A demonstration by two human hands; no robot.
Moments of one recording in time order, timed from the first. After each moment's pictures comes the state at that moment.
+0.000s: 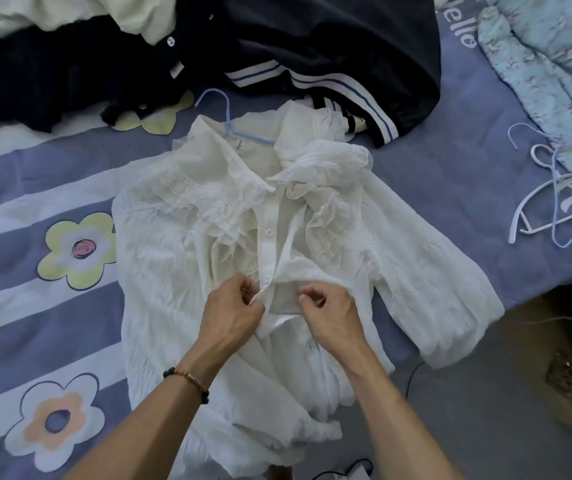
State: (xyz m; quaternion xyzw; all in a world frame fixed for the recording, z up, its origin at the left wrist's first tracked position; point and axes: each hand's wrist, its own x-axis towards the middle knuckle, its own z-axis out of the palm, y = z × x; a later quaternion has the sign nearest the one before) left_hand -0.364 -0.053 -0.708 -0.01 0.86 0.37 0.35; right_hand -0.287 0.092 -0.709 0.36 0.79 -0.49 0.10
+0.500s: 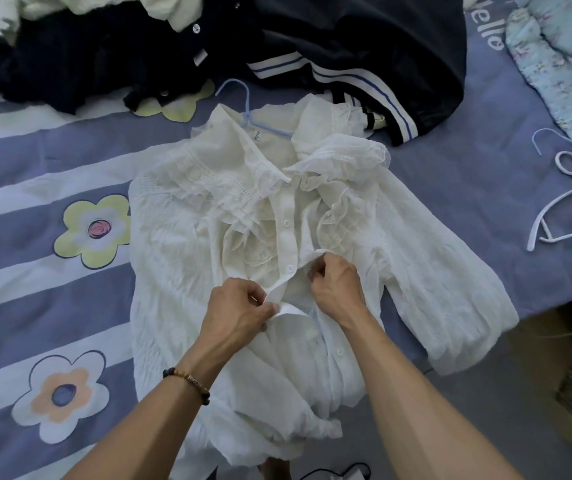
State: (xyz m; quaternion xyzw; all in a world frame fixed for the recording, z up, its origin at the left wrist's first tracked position) left_hand -0.351 -0.061 -0.699 -0.04 0.84 0.39 0.37; right_hand -0.320 0.114 -0.745 0.31 0.87 -0.35 0.15
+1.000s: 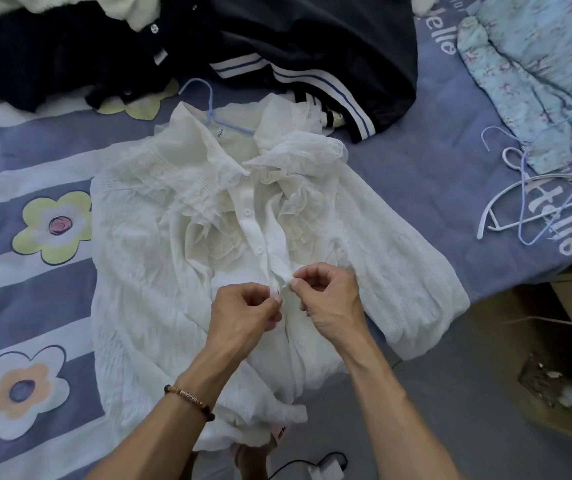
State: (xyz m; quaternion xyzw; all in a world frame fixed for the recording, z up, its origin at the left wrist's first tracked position) left_hand -0.303 -0.012 -0.674 -0.15 0.74 0.55 0.36; right_hand -0.263 0.123 -0.673 0.37 0.74 -0.56 0.04
